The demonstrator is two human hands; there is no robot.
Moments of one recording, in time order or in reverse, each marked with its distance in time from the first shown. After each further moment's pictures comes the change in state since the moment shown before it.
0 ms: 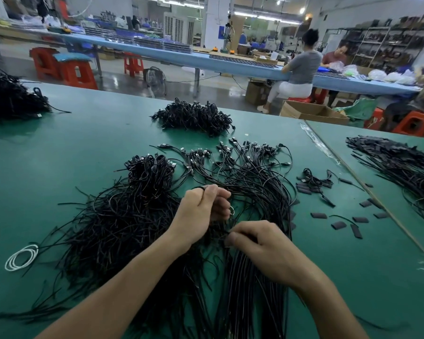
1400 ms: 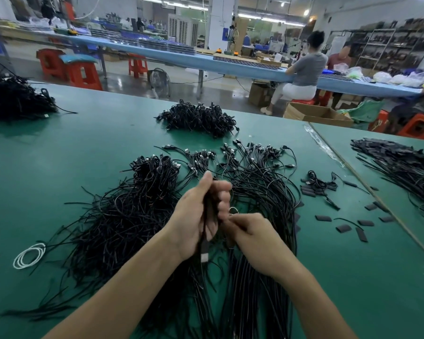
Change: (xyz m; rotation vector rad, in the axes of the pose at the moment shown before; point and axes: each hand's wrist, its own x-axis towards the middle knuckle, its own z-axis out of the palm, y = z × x) left_hand -0.013 0.028 0.000 -0.692 -0.188 -0.190; right_hand 0.021 -0.013 0.017 0.112 0.067 0.069
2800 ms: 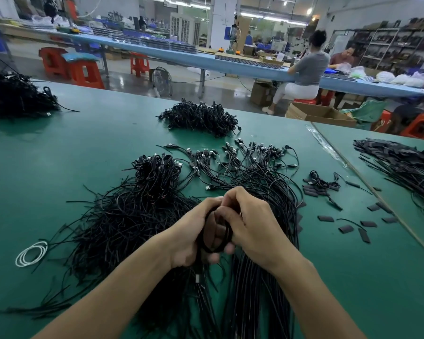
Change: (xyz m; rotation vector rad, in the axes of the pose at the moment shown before) left_hand -0.009 -0.002 -0.016 0.367 0.008 -0.471; right_hand 0.014 -0.014 0.001 -0.125 0.161 -0.264
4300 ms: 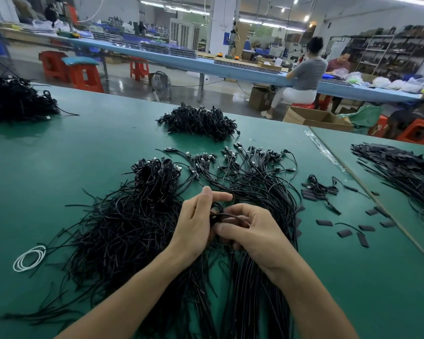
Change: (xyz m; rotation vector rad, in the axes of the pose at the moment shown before) left_hand 0.013 -0.010 0.003 0.236 0.452 0.745; right_hand -0.010 -0.003 0.001 0.639 -0.038 0.443
